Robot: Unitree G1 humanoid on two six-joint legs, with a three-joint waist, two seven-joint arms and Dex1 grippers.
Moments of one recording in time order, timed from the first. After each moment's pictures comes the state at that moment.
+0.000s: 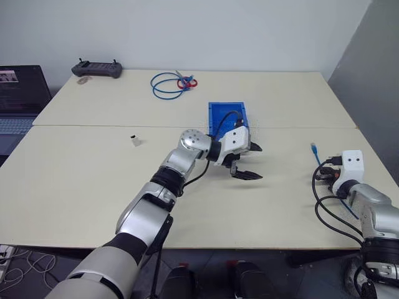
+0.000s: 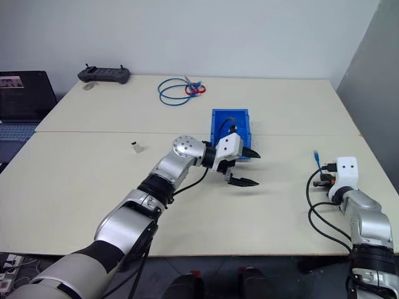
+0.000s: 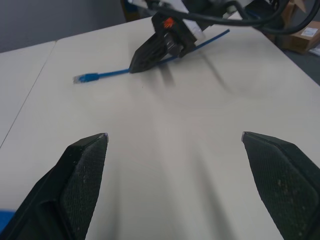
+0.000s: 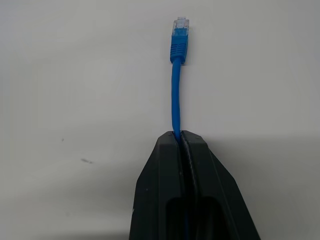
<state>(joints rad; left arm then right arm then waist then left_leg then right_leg) -0.99 0.19 -0.30 0.77 -0.06 -0.13 -1.28 -0.23 -0.59 -0.29 0.10 0.23 0.63 0.41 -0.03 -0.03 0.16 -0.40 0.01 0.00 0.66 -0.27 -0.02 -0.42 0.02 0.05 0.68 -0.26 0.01</state>
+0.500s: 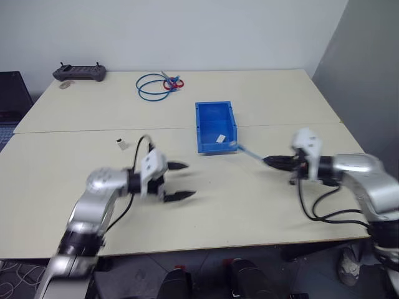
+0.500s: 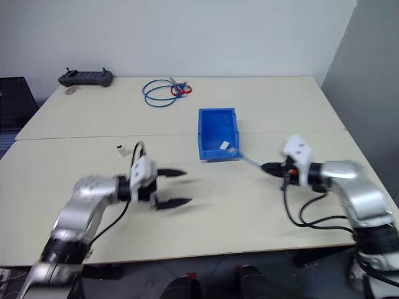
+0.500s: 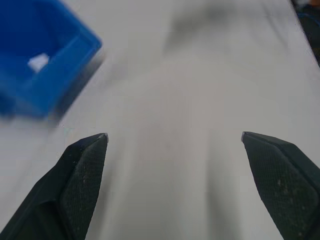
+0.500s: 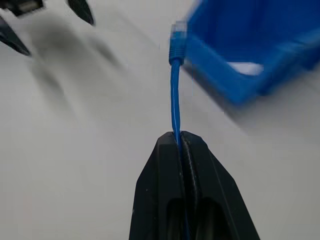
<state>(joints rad) -0.03 0.59 0.10 -0.23 -0.28 0.29 -1.09 -0.55 -0.64 0.23 -0.03 0.31 0.52 1.10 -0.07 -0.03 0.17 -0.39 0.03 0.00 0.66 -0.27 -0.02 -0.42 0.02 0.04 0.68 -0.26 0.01</state>
